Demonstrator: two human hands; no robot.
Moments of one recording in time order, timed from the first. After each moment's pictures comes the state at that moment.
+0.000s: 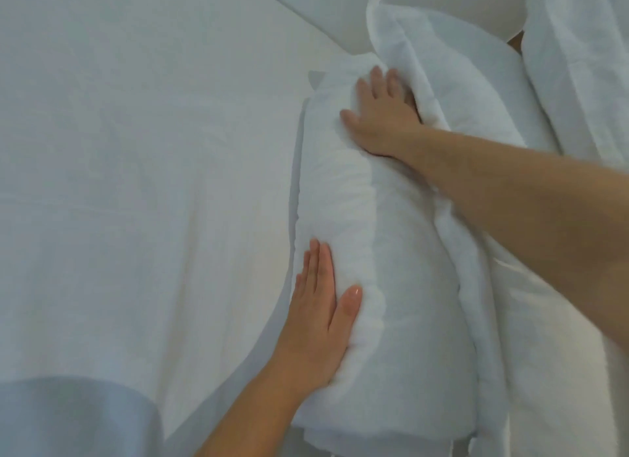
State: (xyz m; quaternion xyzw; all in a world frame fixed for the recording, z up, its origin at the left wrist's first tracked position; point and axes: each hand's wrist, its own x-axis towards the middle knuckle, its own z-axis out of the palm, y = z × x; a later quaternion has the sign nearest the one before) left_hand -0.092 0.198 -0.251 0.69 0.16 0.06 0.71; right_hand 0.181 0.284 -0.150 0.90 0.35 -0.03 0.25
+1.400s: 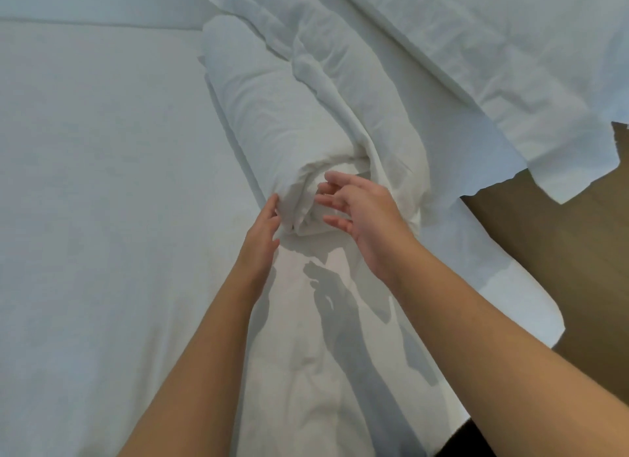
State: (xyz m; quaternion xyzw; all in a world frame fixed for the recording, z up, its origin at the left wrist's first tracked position) left_hand -0.246 0.176 -0.235 0.63 0.12 -0.01 0.77; right_hand -0.221 0.051 -0.133 0.73 -0.10 -0.13 -0.67
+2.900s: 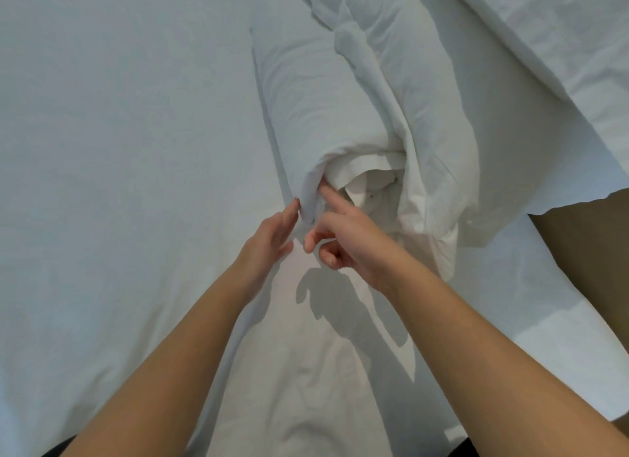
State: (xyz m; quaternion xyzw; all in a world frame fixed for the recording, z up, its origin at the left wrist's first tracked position) left_hand -0.244 0.185 -0.267 0.62 0.11 -0.08 0.78; right_hand -0.192 0.047 -0.181 0.73 0.07 -0.39 -0.56
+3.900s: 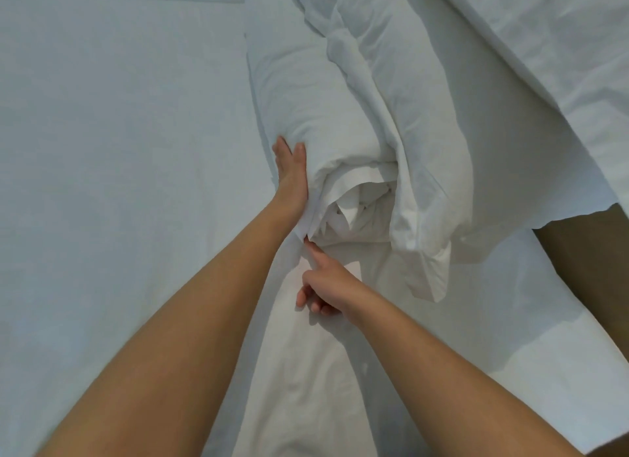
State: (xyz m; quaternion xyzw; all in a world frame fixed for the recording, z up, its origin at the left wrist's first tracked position) left_hand -0.129 0.161 -0.236 0.68 0.23 0.07 0.69; right_hand -0.195 0.041 -0.253 0.79 0.02 -0.45 -0.40
